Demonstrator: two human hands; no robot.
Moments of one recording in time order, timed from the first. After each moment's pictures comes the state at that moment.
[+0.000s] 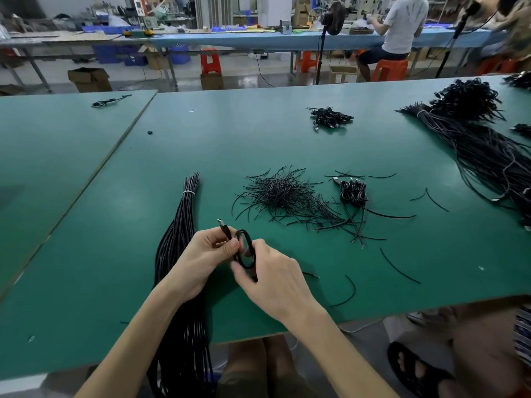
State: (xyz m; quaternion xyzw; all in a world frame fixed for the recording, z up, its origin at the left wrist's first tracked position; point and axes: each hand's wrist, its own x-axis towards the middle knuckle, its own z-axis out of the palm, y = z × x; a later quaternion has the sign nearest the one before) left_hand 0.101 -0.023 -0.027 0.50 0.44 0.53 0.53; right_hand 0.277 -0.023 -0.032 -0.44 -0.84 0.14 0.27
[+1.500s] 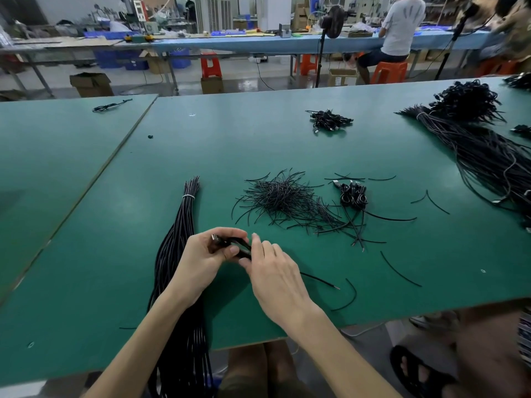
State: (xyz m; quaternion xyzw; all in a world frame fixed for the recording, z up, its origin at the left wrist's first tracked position) left_hand 0.104 -0.020 -0.031 0.54 0.50 0.55 0.40; right_hand 0.269 -0.014 -0.042 -0.47 -0.86 0.03 0.21
